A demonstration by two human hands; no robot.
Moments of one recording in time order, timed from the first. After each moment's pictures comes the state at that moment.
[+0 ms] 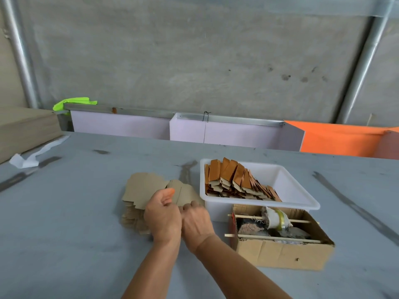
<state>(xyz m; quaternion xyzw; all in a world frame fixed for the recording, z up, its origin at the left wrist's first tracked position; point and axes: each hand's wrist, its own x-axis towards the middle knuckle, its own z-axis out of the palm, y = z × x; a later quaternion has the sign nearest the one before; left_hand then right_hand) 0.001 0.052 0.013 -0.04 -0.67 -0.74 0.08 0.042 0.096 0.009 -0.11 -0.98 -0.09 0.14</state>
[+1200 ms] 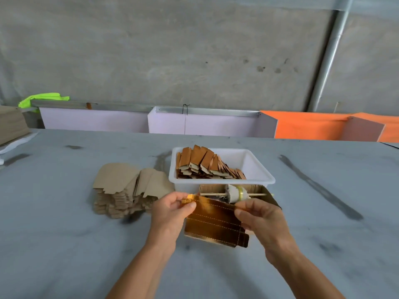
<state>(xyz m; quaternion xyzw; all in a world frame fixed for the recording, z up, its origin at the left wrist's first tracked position) 0.090 0.051 0.011 -0.22 -0.64 -0.71 -0.17 0.240 0.164 0.030 -0.30 -0.68 0.59 0.33</state>
